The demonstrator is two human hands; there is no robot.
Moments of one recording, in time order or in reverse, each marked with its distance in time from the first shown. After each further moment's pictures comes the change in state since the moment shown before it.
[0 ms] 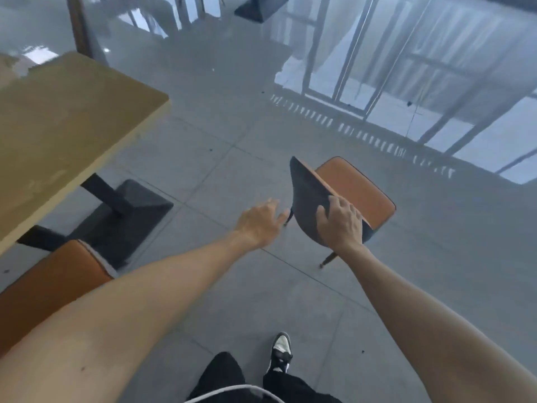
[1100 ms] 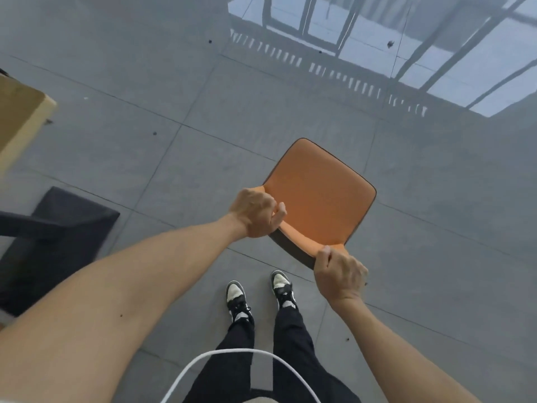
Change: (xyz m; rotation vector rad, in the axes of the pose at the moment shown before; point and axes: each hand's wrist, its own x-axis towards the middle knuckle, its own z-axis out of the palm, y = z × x) left_hand 0.299 0.021 0.033 0.287 0.125 0.631; right_hand 0.117 0.075 0.062 -0.048 -0.067 0.321
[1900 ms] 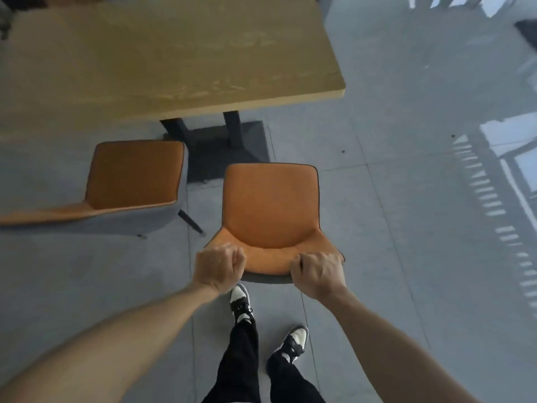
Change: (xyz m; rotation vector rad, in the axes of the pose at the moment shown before) left_hand -0.342 0.027 0.015 -0.033 0.517 -1.419; right_hand -0.038 -0.222 0.065 -0.151 -0.281 -1.508
